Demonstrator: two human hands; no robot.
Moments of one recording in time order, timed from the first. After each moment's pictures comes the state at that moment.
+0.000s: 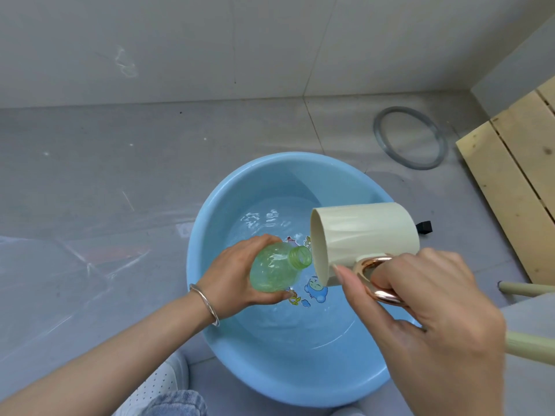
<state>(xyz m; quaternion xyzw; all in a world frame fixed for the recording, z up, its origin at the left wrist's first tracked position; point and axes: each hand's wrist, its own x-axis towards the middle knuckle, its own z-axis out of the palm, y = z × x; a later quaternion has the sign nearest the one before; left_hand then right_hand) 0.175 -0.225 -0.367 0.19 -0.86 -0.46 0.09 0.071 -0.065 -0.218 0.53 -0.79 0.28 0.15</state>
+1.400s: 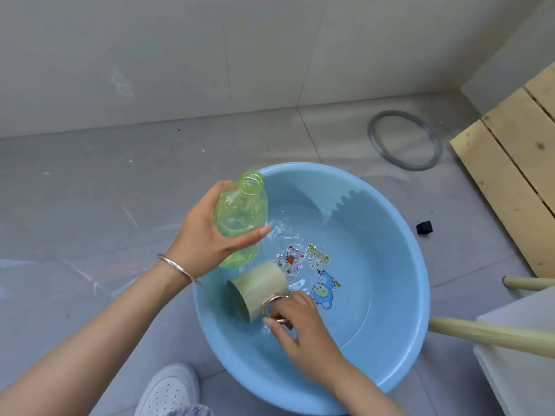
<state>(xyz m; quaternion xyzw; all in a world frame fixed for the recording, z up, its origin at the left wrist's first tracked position) 0.162 -0.286 -0.322 0.26 -0.77 -0.53 0.23 0.100 -0.073 -0.402 0.51 -0.76 0.33 -0.23</state>
